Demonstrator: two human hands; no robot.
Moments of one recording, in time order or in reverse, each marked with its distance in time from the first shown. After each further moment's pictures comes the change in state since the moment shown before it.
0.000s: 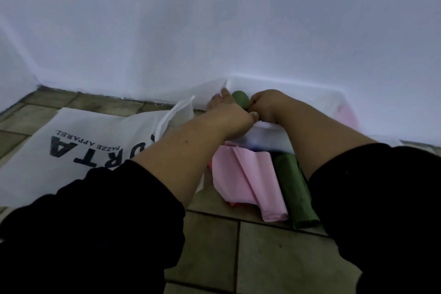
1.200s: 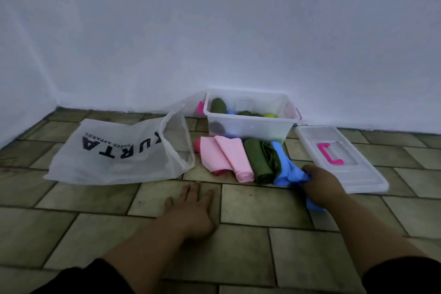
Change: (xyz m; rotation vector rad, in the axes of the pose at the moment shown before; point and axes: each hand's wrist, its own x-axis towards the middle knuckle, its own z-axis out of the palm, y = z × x) left_hand -0.188 -0.096 0.087 0.386 -0.373 0.099; right_hand -0.208 0.169 0.107 0.224 0.308 0.274
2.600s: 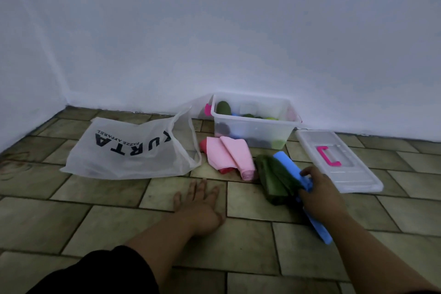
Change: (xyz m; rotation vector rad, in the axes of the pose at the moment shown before) left_hand 0.001 -0.008 0.014 -0.034 0.072 0.042; right_hand -0.056 -0.021 0.006 0.134 0.163 0.021
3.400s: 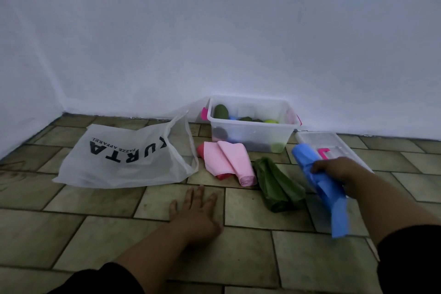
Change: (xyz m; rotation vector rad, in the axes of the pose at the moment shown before) left_hand 0.007 -0.002 0.003 0.021 -0.018 -0.018; right_hand 0.081 0.006 -0.048 0.416 -0.230 0.447
